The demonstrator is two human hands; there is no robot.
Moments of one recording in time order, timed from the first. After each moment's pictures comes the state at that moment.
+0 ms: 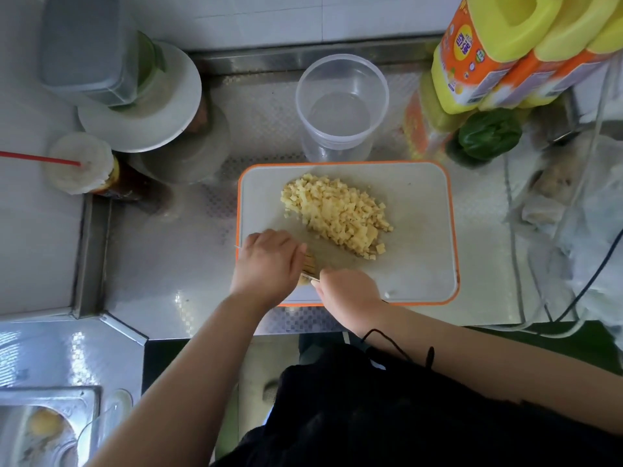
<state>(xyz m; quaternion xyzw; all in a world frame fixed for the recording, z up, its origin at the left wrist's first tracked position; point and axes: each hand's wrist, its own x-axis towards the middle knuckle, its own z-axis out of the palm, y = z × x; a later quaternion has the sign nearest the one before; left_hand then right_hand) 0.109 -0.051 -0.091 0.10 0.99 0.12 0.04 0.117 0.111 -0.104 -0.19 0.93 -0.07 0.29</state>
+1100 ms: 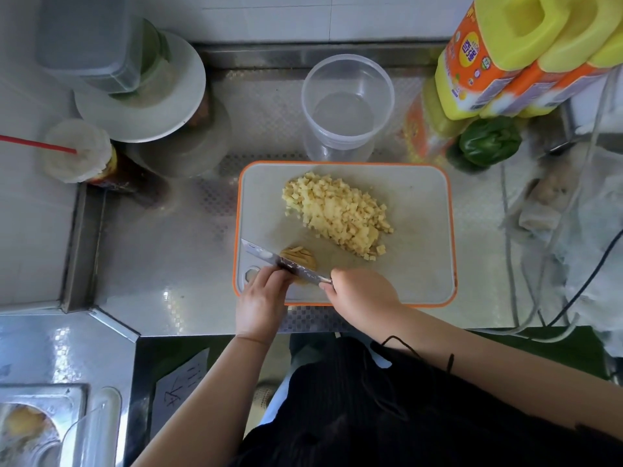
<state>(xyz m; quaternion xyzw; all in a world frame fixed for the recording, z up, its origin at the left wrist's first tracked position) 0.175 -0.057 -0.162 -0.01 0.96 0.27 -0.07 0.115 0.126 -0.069 -0.19 0.93 -0.09 0.31</state>
